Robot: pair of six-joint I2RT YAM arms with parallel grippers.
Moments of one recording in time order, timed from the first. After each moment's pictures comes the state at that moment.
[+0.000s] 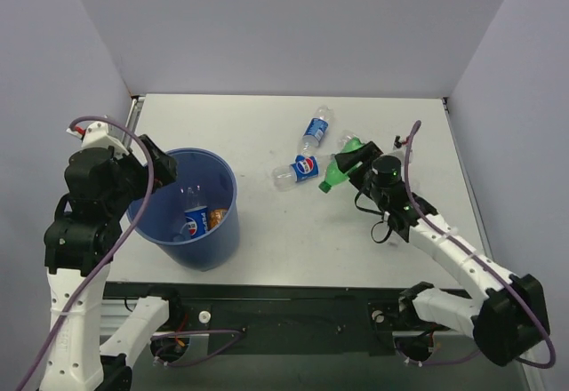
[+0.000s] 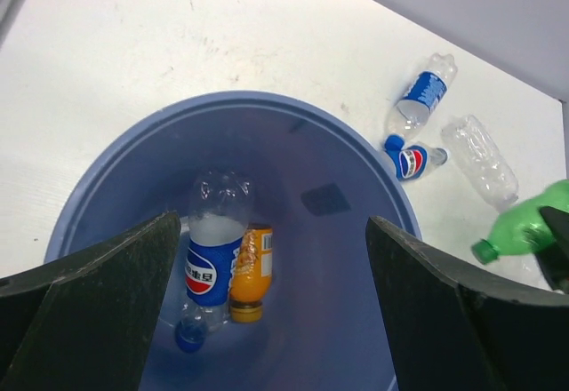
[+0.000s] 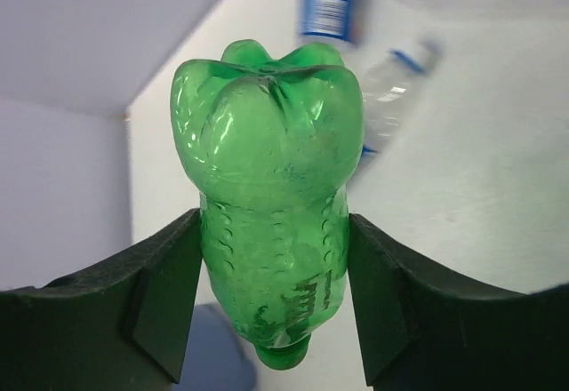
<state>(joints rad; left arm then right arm) -0.10 0.81 1.35 -0.94 -0.06 -0.50 0.39 1.16 0.62 0.07 0.21 1.03</state>
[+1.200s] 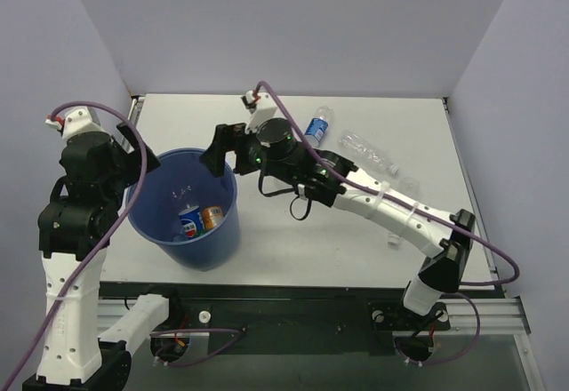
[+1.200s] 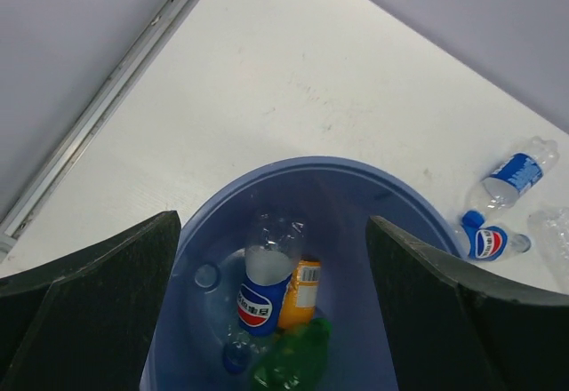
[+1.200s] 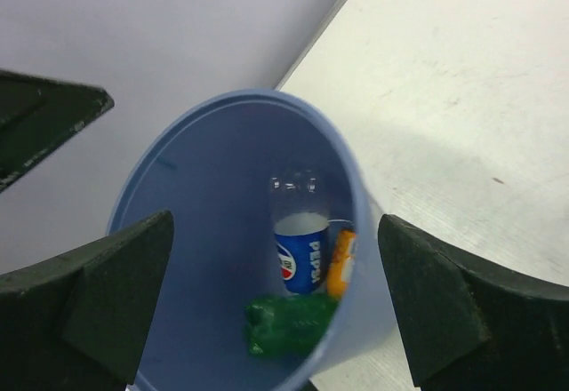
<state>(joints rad) -0.11 0.93 1.54 -1.04 -0.37 -0.51 1.06 1.69 1.72 -0.29 0.16 0.56</state>
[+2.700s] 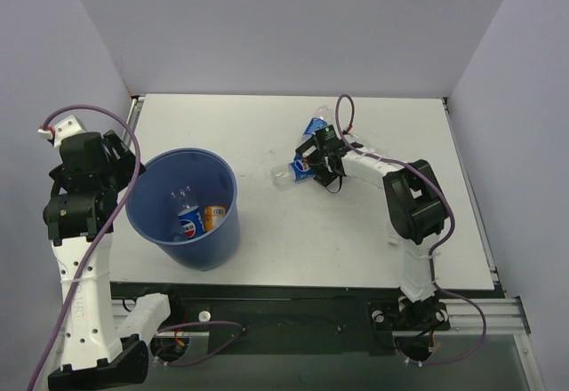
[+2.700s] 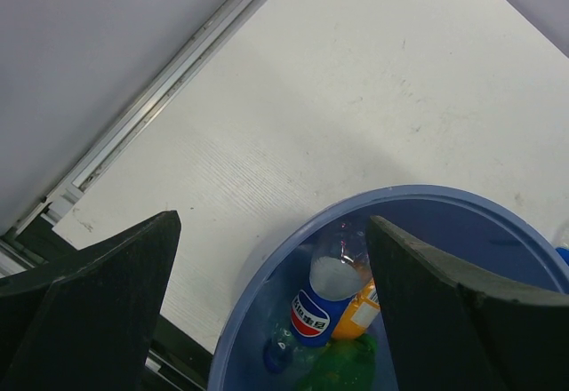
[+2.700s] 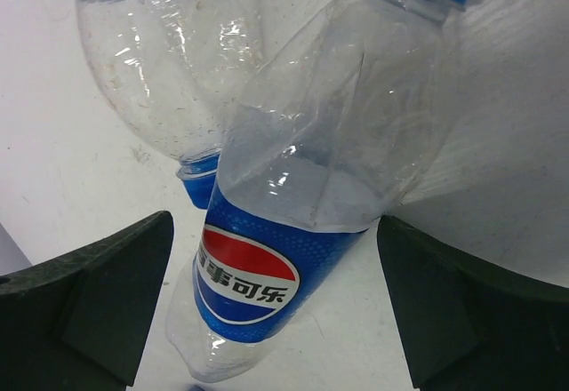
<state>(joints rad) 0.12 0.95 1.41 -1.04 -0.35 -0.46 0.48 2.01 1.32 -0.22 0.13 1.25</state>
